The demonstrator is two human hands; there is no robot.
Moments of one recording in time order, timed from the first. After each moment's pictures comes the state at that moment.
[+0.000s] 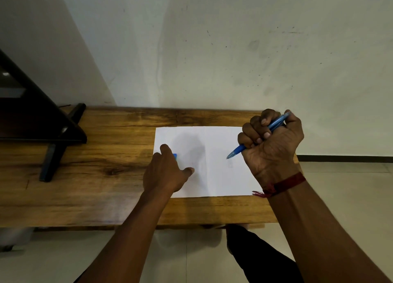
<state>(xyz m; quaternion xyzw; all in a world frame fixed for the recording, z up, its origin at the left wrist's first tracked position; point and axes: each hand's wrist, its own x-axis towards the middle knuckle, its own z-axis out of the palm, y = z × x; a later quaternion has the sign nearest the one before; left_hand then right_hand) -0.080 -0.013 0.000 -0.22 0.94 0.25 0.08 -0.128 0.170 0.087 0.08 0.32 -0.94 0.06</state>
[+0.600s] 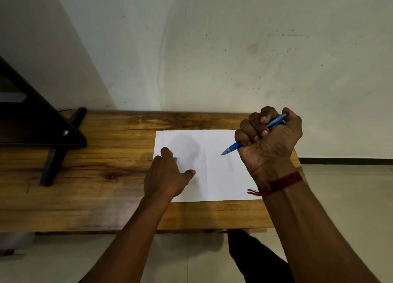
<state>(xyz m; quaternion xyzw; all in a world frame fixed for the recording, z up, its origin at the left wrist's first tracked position) -0.082 -0.010 -0.006 -0.22 0.94 0.27 0.06 -0.138 0.165 0.089 0.08 0.29 -0.95 0.05</state>
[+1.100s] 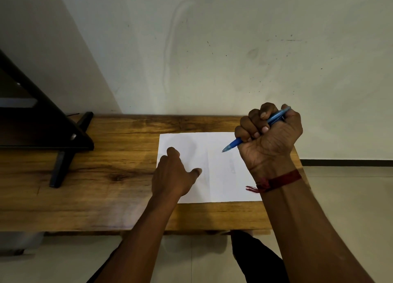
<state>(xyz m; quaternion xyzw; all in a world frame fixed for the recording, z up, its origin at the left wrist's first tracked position) -0.086 -0.006 -0.004 -0.22 0.93 0.30 0.03 -0.139 0.159 0.103 0.06 0.27 -0.96 0.05</state>
